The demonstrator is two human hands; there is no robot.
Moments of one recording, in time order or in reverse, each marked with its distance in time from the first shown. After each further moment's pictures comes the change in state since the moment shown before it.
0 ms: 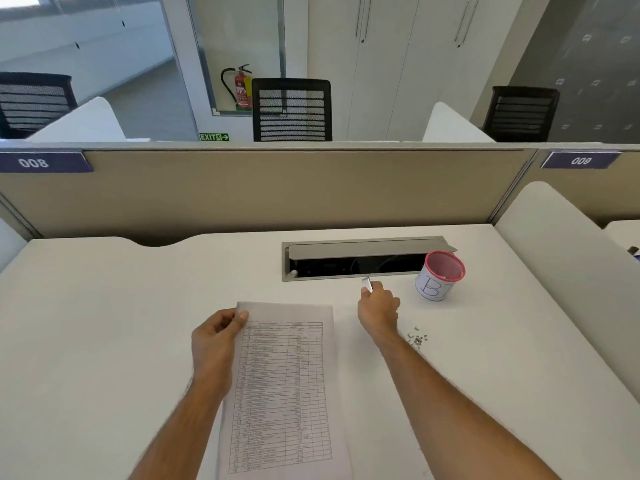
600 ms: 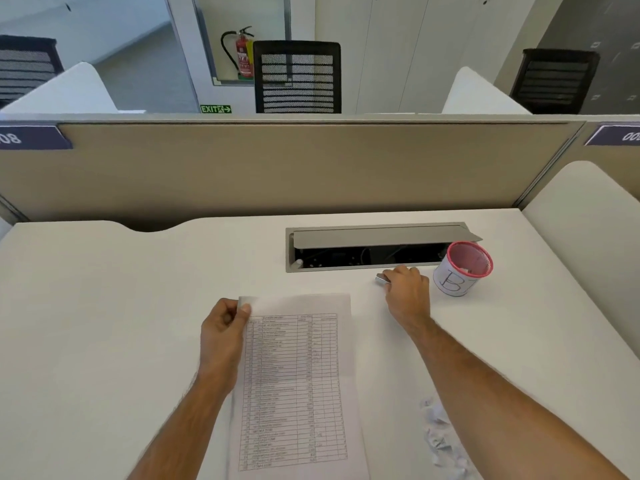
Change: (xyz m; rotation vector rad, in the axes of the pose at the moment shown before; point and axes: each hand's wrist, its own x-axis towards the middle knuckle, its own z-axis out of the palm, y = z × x) left_hand 0.032 -0.019 0.014 0.126 -0.037 0.061; right_hand 0.080 0.049 0.012 -0.500 0.151 -0.436
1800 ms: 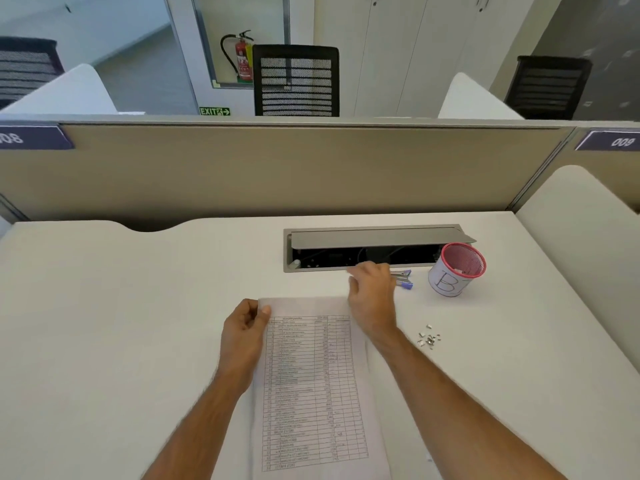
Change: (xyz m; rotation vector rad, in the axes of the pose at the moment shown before) left_hand -0.011 -0.007 0.021 0.067 -0.128 -0.015; right_hand -0.037 -0.076 -0.031 0.403 0.172 -0.068
